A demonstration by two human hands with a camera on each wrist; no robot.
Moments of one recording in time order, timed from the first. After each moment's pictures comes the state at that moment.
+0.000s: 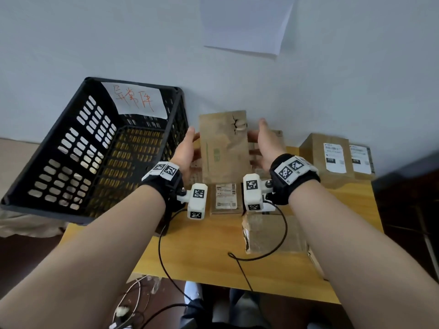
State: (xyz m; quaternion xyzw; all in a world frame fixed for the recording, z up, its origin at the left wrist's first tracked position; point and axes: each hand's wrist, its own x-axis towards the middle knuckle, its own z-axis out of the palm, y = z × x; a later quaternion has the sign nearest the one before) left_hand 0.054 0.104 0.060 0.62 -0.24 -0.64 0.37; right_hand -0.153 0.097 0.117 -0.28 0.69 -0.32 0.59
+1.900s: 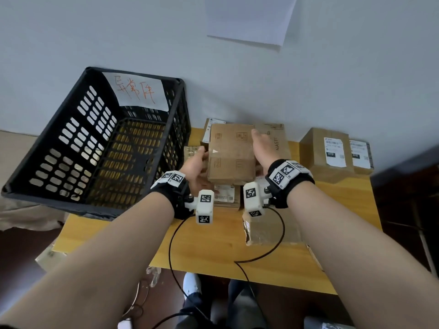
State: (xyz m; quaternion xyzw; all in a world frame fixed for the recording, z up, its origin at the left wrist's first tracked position) left_hand 0.040 0.154 0.039 0.61 -0.15 -0.72 0.28; right_hand -0.152 0.117 0.076 -0.44 0.70 -0.26 0.49
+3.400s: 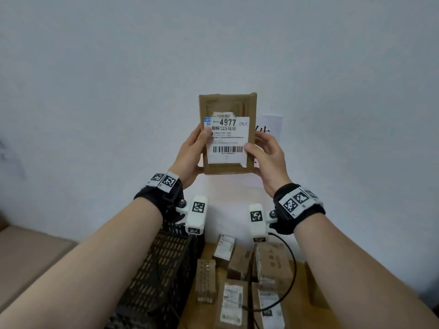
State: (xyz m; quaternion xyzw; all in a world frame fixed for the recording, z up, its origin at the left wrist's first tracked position) left_hand 0.075 0.127 0.396 0.39 -0.51 -0.49 0.59; right_hand -0.118 0.108 0.384 -0.52 0.36 -0.62 0.46
